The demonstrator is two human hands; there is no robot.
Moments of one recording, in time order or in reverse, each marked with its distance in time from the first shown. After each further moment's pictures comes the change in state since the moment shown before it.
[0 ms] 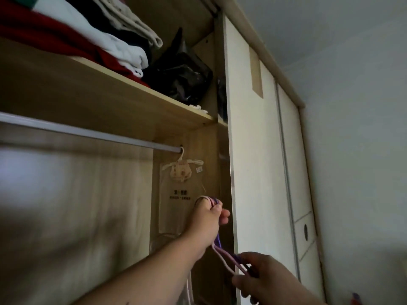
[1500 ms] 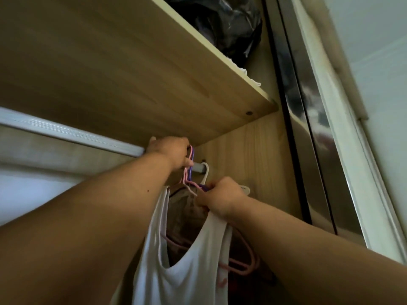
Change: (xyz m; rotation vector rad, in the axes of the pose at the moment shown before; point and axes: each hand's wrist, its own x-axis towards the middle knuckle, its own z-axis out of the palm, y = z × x) left_hand 0.410 0.018 -0.150 1.507 0.362 0.361; right_hand 0.434 -0.089 -0.003 0.034 0.247 -0.247
